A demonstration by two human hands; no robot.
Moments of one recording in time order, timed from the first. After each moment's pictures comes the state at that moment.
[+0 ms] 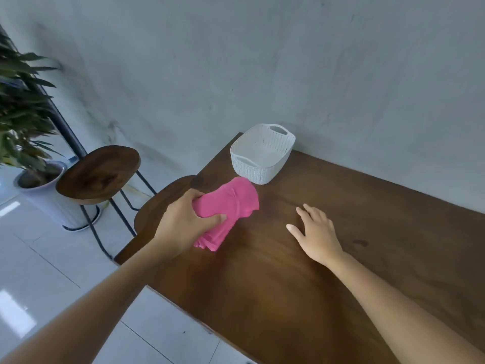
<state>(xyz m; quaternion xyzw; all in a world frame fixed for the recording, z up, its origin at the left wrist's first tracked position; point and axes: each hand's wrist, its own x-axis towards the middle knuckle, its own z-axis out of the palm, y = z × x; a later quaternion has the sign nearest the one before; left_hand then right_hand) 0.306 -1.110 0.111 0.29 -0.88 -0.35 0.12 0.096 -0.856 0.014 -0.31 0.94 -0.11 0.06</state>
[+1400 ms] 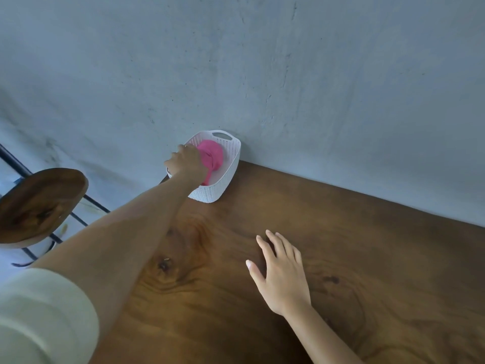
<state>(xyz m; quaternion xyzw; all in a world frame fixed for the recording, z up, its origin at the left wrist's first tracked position) -0.026 -1.165 0.096 0.41 -0.91 -0.05 0.02 0.078 -0.856 -0.003 -0.30 0.95 -0.13 0.01</state>
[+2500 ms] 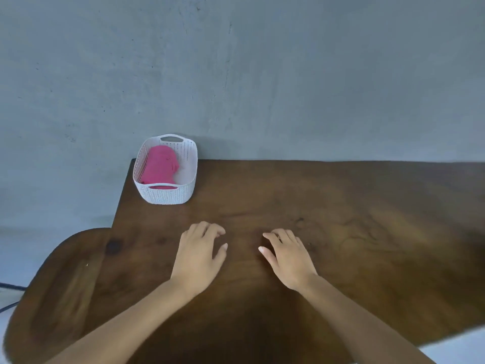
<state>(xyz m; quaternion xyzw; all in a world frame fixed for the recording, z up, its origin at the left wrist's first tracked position) 0.182 -1.118 0.032 -0.12 -0.94 -0.29 0.14 0.175 -0.863 0.020 -0.10 0.99 -0.02 0.01</state>
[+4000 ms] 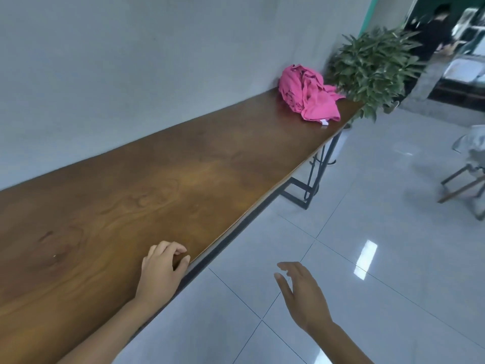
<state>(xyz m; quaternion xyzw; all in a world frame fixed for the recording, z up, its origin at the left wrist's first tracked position) 0.314 -0.681 -0.004 -0.32 -0.90 -0.30 0.00 0.567 -0.454 -0.007 0.32 0.90 -0.27 -0.12</state>
